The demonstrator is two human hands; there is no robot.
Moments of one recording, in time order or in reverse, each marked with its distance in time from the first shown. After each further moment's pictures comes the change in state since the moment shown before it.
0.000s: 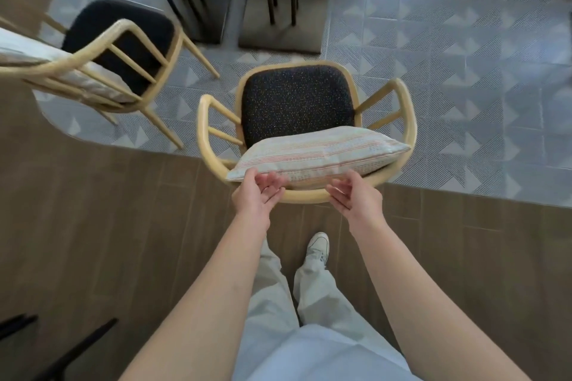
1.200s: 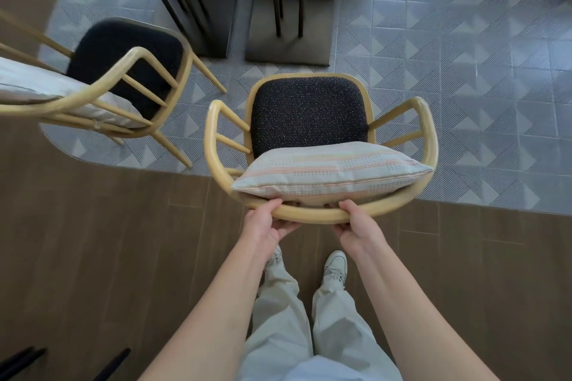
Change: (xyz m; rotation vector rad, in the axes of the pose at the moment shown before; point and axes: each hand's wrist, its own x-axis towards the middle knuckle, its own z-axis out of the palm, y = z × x) left_hand 0.071 0.053 -0.017 0.069 -0.178 -0.164; right_hand 0.042 0.024 0.085 0.244 -0.023 0.159
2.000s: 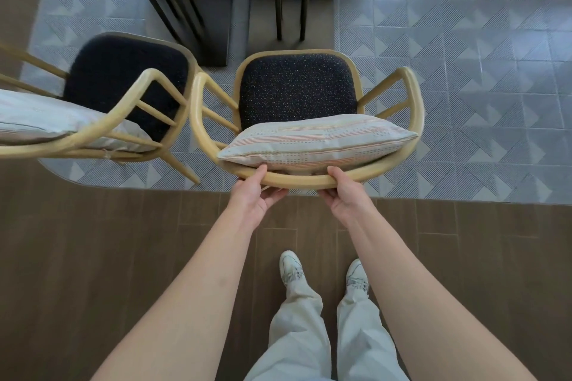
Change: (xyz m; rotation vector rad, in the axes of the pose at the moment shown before) left_hand 0.066 0.162 -0.019 0.091 -0.050 0.081; right_hand 0.023 0.009 0.164 -0.061 -0.096 -0.090
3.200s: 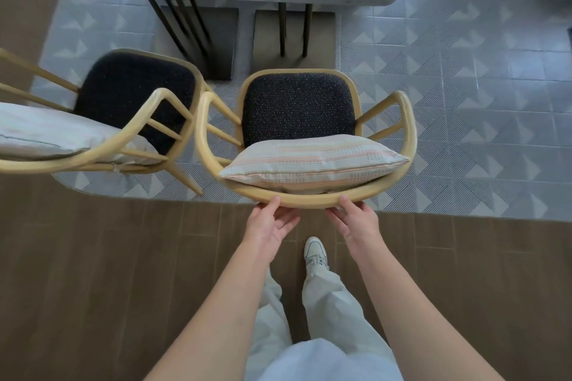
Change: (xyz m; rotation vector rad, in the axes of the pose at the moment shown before) left_hand -0.019 -0.026 0.003 -0.052 -0.021 -0.043; right_hand -0.026 -0.003 -0.019 -0.008 0.040 -0.124
